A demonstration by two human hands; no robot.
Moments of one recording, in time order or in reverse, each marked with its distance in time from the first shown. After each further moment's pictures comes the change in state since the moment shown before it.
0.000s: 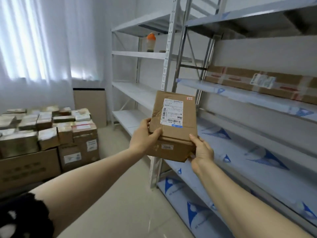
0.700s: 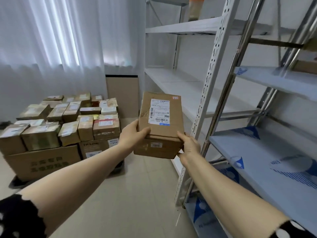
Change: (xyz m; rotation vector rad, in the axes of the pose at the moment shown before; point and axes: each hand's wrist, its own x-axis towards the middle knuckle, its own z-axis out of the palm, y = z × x) left_hand 0.340 -0.198 0.020 0.170 0.121 -0.283; right_hand 0.358 0.107 0.235 -0.076 -0.272 0.338
